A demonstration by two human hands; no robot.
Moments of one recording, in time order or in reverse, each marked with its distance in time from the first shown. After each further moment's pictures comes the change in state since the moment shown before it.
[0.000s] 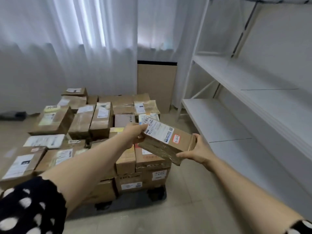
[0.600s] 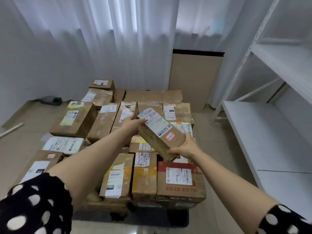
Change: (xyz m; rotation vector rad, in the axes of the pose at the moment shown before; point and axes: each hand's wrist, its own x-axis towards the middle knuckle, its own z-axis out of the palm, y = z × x) left_hand 0.210 0.065 -0.092 -0.042 0.259 -0.023; right_hand 0.265 -0.085 0.124 -0.232 -0.234 0.001
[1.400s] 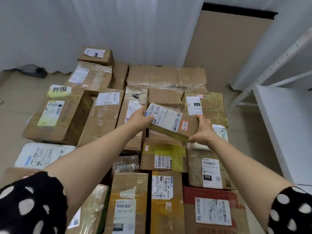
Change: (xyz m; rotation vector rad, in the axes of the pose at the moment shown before) left_hand 0.257 -0.012 -0.043 0.475 -0.137 0.002; right_hand 0.268 -0.038 0.062 -0.170 -0.030 0.084
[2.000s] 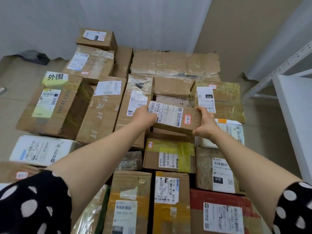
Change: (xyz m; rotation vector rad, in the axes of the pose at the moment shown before) left_hand 0.051 -0.032 0.024 0.141 0.095 -0.066; right_hand 0.061 0.014 0.032 0.010 -0.028 -0.005
